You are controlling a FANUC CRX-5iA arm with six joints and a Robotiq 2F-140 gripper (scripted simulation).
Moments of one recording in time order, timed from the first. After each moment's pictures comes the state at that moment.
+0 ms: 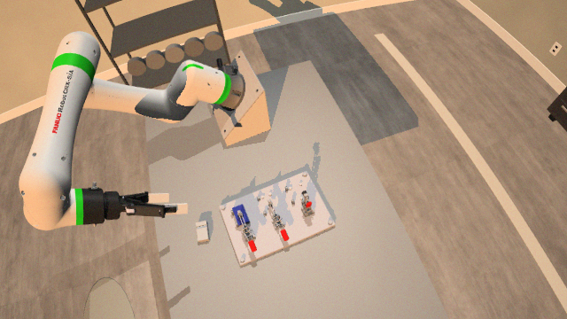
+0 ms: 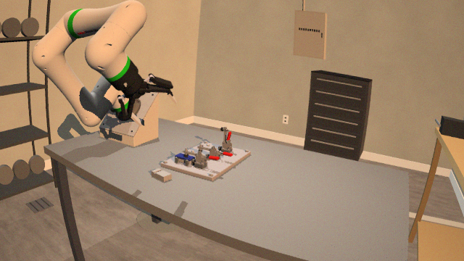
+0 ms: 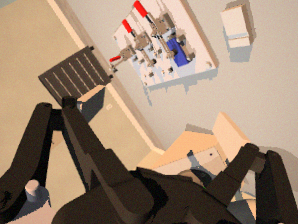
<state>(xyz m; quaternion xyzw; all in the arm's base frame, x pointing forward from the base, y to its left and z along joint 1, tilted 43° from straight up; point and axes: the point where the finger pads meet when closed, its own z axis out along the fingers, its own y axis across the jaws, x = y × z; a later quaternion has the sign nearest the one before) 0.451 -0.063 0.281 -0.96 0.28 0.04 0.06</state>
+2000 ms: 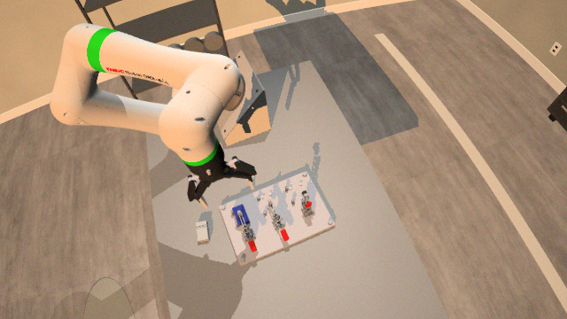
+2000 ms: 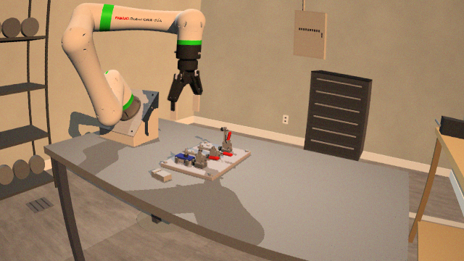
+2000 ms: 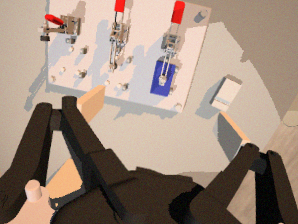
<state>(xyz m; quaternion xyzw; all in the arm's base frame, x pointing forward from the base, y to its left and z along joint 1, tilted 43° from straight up) 0.453 0.032 0.151 -0.93 -0.09 -0.03 -0.35</state>
